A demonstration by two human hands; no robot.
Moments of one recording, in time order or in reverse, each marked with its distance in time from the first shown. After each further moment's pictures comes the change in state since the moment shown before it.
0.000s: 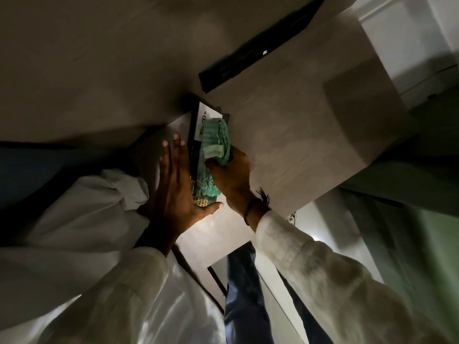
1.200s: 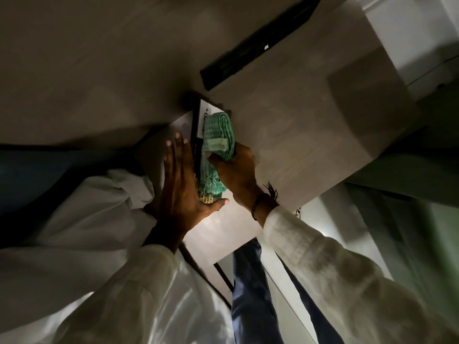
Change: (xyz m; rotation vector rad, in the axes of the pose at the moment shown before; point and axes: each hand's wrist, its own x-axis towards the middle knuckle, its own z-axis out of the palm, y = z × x) left_hand -0.001 0.001 0.002 0.028 0.011 -0.030; right_hand 0.006 0.000 -0.003 -0.017 -0.034 -0.024
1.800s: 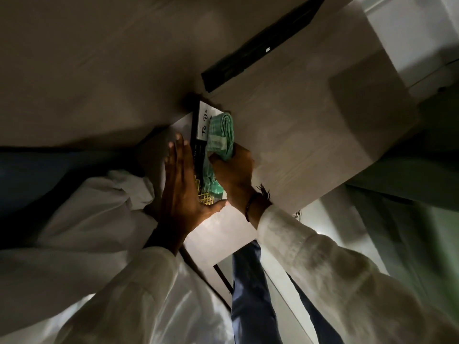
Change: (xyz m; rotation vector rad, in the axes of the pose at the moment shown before) left_hand -0.002 0.007 -0.008 -0.106 0.009 -0.018; right_hand 0.001 -0.003 0.012 -0.019 0.081 0.103
